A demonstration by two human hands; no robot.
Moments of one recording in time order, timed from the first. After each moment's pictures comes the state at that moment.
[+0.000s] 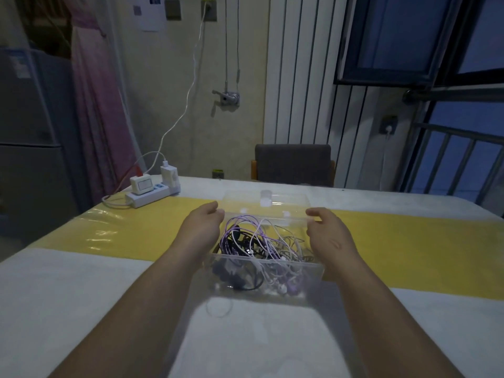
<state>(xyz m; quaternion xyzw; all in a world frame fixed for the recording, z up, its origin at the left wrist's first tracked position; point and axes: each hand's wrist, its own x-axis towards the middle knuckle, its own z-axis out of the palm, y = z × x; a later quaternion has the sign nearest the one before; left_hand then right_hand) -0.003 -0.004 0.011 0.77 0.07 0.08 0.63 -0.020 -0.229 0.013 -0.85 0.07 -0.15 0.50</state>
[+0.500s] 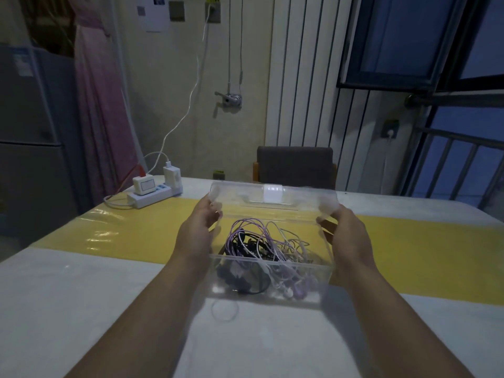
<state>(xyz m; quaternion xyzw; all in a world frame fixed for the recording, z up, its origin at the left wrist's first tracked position) -0.024 -0.005 0.017 0.56 0.01 0.11 0.82 -0.030 -0.225 0.021 -0.69 0.06 -0.21 0.69</state>
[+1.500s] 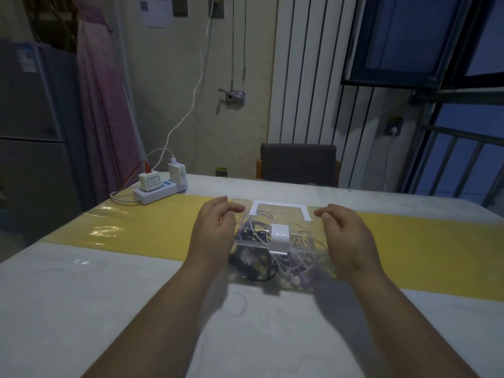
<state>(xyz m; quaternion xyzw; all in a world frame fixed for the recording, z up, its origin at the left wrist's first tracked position) -0.026 -0.002 0.003 0.78 -0.05 0.23 0.57 -0.041 -0.227 0.014 -0.85 -0.02 -0.29 0.44</state>
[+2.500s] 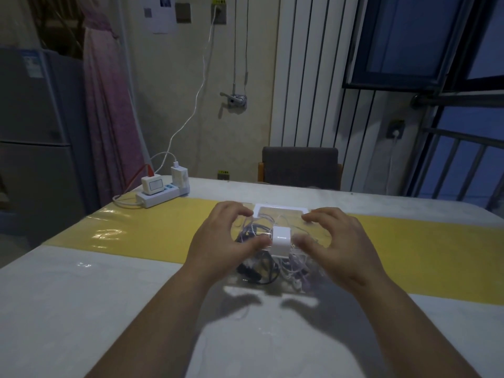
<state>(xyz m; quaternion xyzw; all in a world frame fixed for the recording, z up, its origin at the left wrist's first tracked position) -0.032 0.003 0.002 0.87 -0.15 0.24 0.41 -0.051 -0.226 0.016 -0.93 -0.11 -0.24 0.26</state>
